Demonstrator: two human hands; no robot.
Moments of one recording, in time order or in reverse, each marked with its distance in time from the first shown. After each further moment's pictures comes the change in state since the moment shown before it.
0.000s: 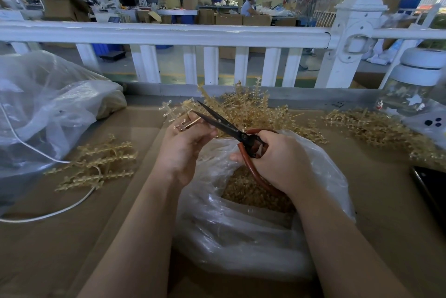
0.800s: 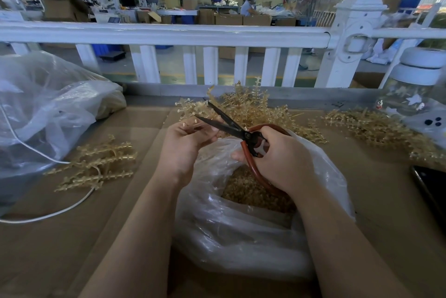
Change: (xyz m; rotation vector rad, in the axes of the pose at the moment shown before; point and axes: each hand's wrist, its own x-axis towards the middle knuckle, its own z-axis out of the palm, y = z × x) left_hand 0.000 -0.003 -0.002 0.215 -0.033 0.058; right_hand -0.002 0.000 -0.005 -0.079 0.001 0.003
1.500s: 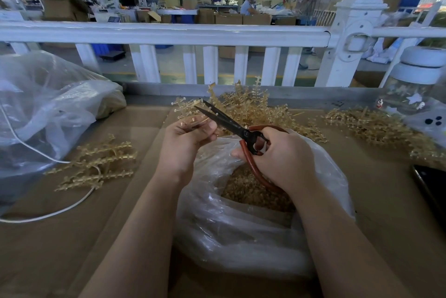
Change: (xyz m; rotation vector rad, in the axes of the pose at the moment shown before) left_hand 0.001 -0.002 0.000 -0.069 0.034 0.010; right_hand 0.001 -0.004 -0.001 -0.063 0.092 -0.007
